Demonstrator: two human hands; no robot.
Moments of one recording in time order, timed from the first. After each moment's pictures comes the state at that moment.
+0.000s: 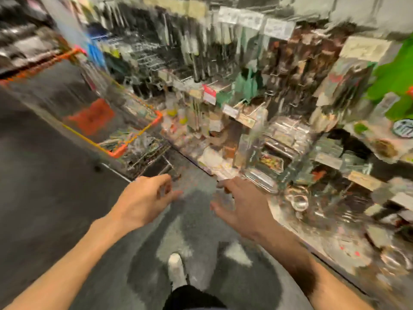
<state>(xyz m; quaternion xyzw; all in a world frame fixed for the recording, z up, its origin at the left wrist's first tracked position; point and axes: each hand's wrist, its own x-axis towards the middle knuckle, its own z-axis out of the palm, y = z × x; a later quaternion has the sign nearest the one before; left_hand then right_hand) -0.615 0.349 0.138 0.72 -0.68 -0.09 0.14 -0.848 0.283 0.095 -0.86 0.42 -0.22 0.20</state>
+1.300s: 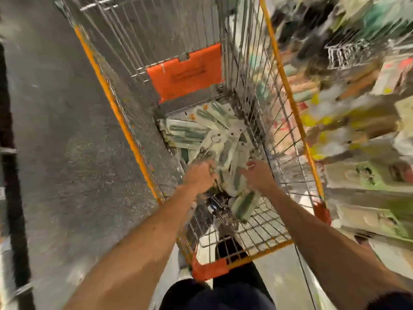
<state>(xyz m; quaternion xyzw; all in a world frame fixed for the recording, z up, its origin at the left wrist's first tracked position) -0.013 -0.025 -0.185 0.86 -0.25 -0.43 0.12 -0.127 -0.172 -0.195 -0.70 0.51 0.20 0.46</state>
